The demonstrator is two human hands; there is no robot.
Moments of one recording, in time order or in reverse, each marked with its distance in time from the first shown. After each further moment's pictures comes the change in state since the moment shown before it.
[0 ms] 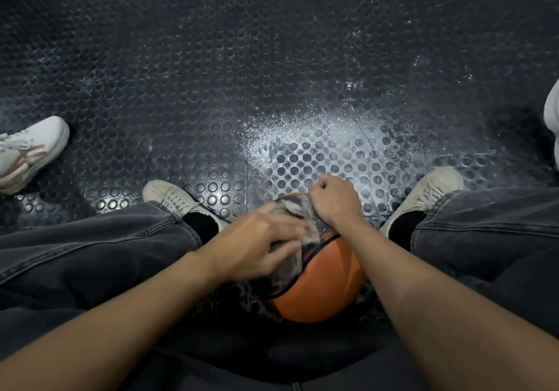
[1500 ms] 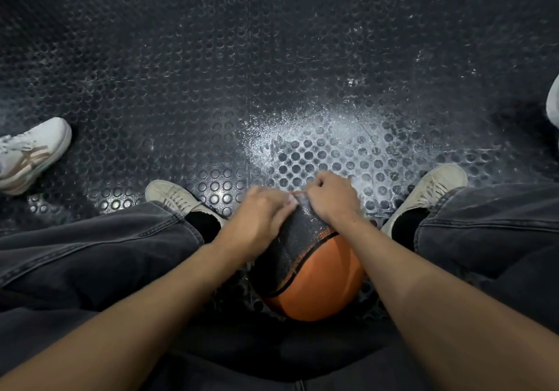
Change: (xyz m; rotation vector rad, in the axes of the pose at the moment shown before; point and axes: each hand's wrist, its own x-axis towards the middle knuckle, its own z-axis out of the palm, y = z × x) left_hand 0.017 -0.012 0.015 -0.048 0.178 -0.333; right_hand 0.002 -0.004 0.005 -0.042 -0.014 -0.015
